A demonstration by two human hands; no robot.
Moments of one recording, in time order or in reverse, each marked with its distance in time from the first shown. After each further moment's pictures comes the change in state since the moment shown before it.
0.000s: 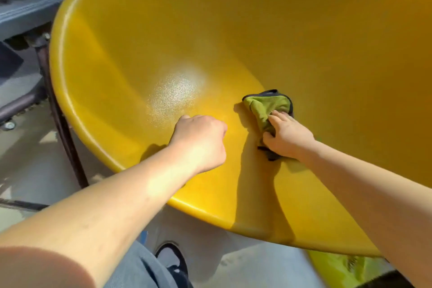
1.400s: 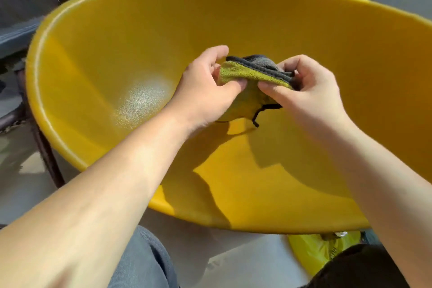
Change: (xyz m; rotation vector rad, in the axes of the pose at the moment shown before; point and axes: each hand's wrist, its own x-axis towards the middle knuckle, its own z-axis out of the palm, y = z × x) left_hand 0.020 0.073 -0.085 -1.179 0.308 0.063; right_hand -0.125 0.001 -0.136 1.015 0.576 -0.201
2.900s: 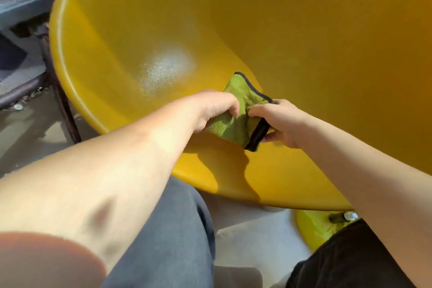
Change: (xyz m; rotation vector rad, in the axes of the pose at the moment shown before) left_hand -0.023 -0.056 -0.003 0.129 -0.155 -0.830; right_hand -0.018 0.056 0.075 0.098 -0.341 0.833
